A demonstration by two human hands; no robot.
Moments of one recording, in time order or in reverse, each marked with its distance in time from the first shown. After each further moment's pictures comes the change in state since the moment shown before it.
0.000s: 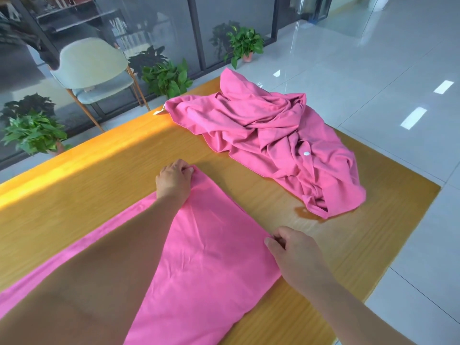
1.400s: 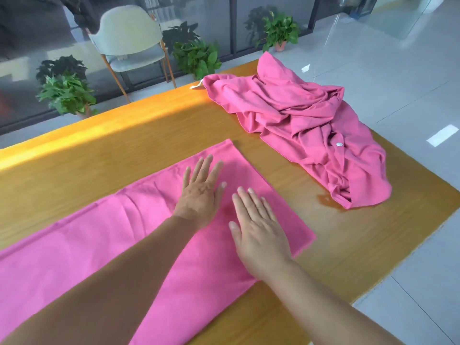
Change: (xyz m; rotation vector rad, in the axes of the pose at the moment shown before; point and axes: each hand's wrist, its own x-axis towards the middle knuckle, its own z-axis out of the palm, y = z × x) left_hand -0.121 -0.028 -0.024 0.172 -0.148 0.329; right_hand -0.012 -0.042 0.081 -0.531 -0.025 -0.599
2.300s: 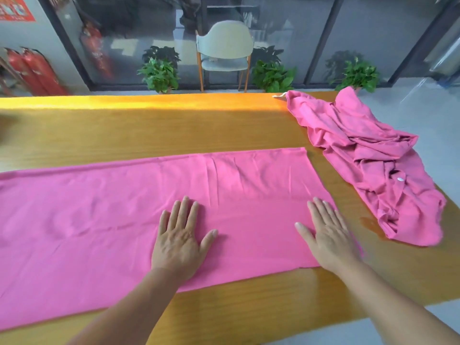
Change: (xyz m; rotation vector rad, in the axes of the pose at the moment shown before) left_hand -0.232 -0.032 0.006 0.173 0.050 -0.571; right_hand -0.020 0.062 -0.015 -0.285 -0.164 -0.029
